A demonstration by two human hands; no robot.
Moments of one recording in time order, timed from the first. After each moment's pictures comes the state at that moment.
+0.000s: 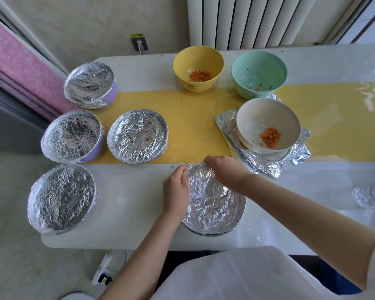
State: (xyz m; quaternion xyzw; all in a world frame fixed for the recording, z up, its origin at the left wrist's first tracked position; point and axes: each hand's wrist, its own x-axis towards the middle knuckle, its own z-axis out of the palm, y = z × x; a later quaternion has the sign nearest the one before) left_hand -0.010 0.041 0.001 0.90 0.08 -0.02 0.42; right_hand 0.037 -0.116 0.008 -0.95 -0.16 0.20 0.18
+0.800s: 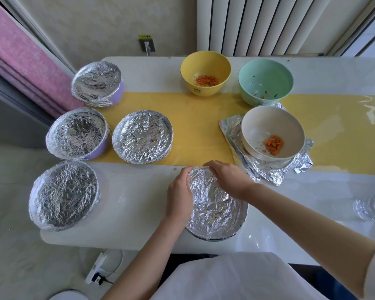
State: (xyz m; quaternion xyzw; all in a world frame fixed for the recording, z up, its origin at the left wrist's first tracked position) left_hand -0.017 0.039 0.005 0.92 0.06 -0.02 0.39; right_hand 0.031 -0.120 0.002 -0.94 -0.18 0.17 0.24
